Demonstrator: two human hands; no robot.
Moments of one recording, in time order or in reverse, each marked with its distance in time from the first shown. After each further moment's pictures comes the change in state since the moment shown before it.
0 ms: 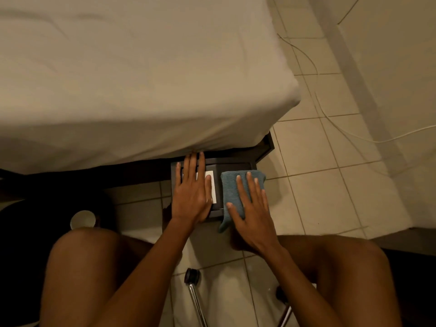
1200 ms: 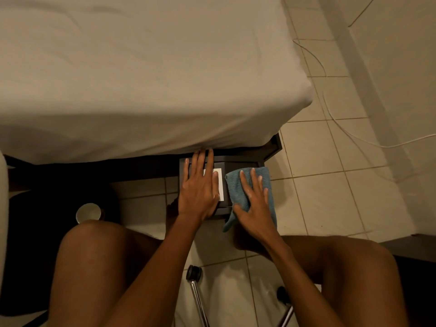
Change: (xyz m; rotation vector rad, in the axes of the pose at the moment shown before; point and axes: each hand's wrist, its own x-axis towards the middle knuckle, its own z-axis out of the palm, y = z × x) left_hand -0.001 0.001 -0.007 -0.050 -0.009 -0.013; right_hand 0.015 -0.021 -0.008 0.229 -0.088 0.078
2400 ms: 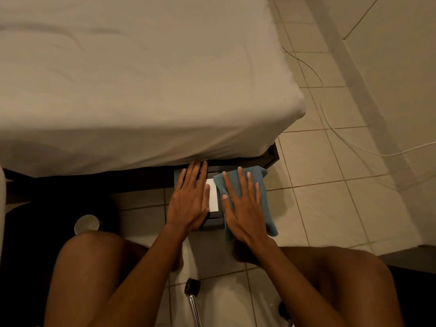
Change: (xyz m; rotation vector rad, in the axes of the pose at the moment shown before) left_hand 0.001 -0.017 -0.006 -0.020 -0.024 0.100; right_hand 0.026 -0.005 0.014 -0.349 0.124 -0.139
